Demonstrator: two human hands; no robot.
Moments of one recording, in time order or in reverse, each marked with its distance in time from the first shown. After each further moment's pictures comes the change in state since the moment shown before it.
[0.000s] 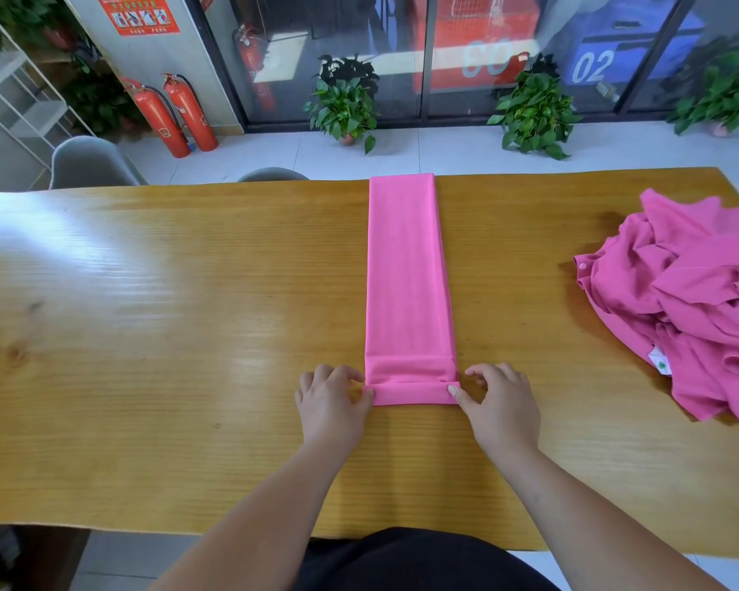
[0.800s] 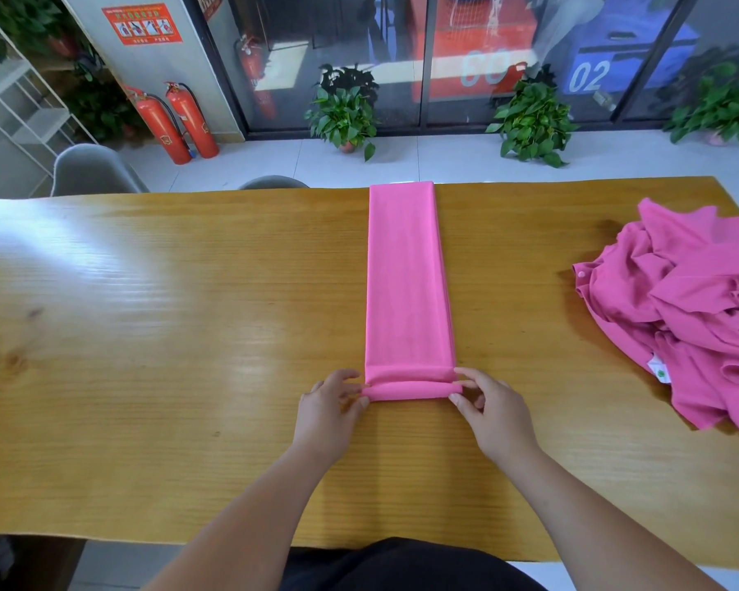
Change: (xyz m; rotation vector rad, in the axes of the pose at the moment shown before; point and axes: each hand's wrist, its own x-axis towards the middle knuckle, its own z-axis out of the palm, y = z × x) left_hand 0.008 -0.018 -0.010 -0.218 -0.221 0.056; right_hand 0.006 0.005 -0.004 0.241 -0.206 -0.063
